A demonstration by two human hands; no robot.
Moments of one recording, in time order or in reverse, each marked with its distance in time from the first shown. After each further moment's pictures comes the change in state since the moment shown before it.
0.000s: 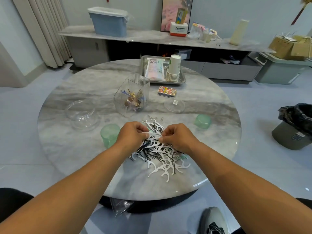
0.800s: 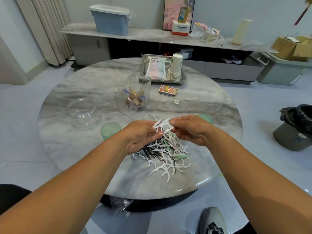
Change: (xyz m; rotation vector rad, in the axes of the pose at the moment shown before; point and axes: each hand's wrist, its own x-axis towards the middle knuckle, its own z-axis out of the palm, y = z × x) left_hand -0.006 0.035 0.004 -0.863 -0.364 -0.375; right_hand 0.007 -0.010 -0.043 0.682 -0.152 0.258
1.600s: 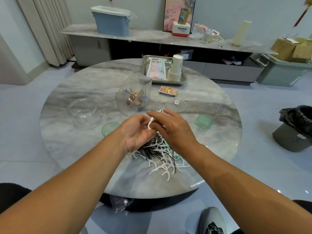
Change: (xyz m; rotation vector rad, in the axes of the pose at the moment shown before) left_hand -0.014 0.013 -0.002 -0.465 -0.180 -0.063; right_hand -0.025 0.022 0.056 -1.014 0.363 -1.375
